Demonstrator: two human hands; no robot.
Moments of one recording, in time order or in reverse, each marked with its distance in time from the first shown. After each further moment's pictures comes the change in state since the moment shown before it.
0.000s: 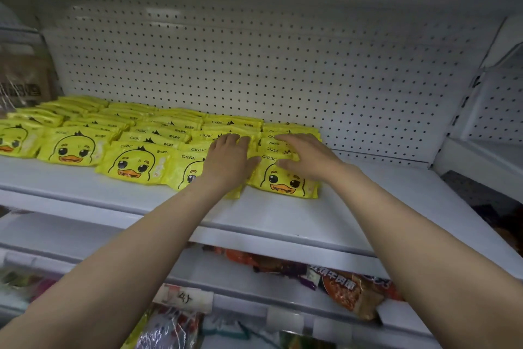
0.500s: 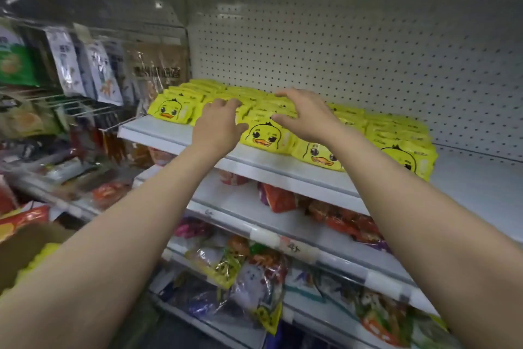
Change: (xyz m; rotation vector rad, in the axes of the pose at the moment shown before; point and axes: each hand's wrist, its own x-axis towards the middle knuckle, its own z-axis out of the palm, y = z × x) left_hand -0.139 -0.209 -0.144 -0.093 0.159 -0.280; right_hand 0.023 -0.275 0.013 0.127 0.161 -0.252
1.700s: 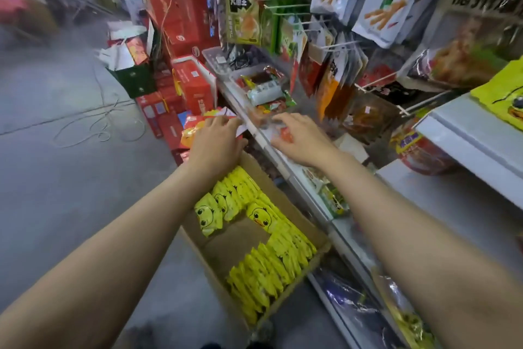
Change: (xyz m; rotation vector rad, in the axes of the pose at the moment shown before) left_hand -0.107 -0.594 -0.094 0.335 -0.203 -0.611; right_hand 0.216 -0.458 0.457 0.257 -0.618 -0.428
